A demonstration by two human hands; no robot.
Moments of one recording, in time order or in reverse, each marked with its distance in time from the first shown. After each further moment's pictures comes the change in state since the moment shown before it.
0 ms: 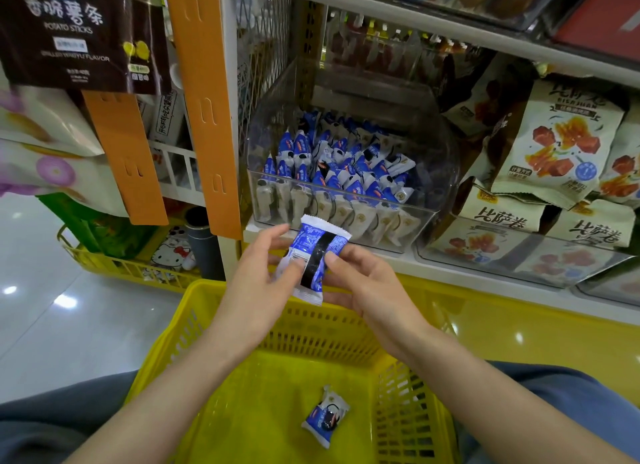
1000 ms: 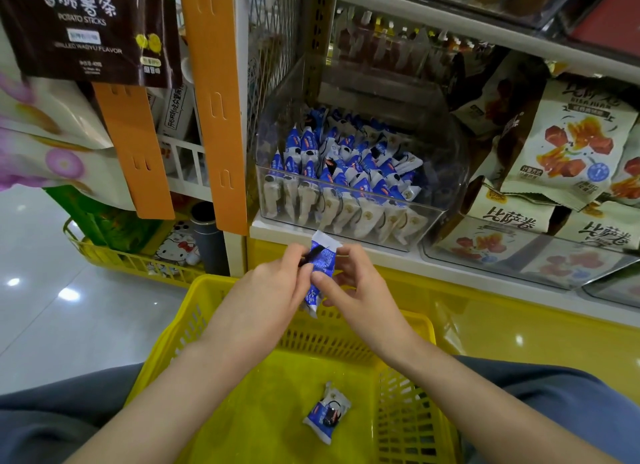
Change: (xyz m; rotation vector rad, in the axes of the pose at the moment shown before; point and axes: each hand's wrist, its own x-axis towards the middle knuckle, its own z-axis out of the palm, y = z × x) left_hand -0.011 -0.008 -0.006 0.643 -0.069 0.318; right_hand 0.003 0.025 0.001 -0.510 0.006 -0.297
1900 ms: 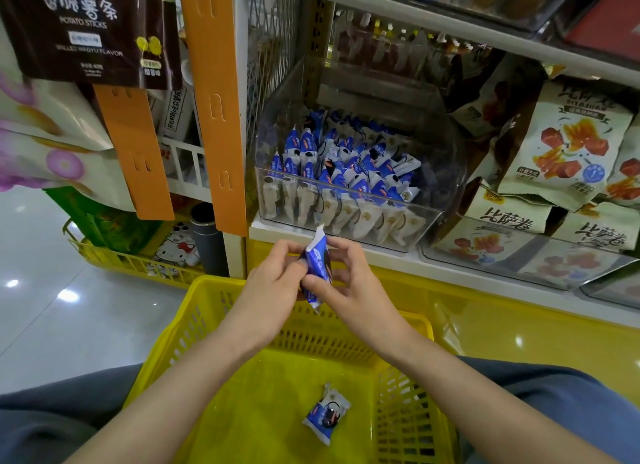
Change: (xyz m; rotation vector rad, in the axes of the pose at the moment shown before) left_hand 0.011 0.005 0.006 -0.795 -0.050 -0.361; right_hand 0.003 -0.001 -0.001 -0.002 -0.052 -0.012
